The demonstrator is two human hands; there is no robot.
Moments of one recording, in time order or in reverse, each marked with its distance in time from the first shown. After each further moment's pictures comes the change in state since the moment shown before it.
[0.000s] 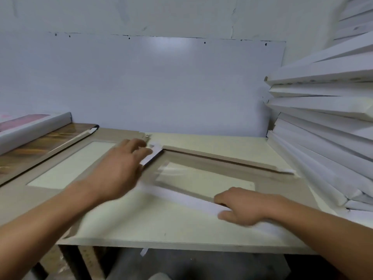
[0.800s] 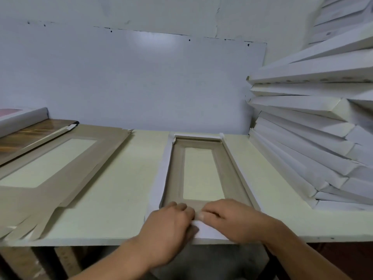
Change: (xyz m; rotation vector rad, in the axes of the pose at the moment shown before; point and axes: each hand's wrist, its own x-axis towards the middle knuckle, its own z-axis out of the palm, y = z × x) left_hand -0.038 0.151 0.065 -0.172 -0.278 0.149; right_hand -0.051 -0.042 0.008 0.397 0.125 0.208
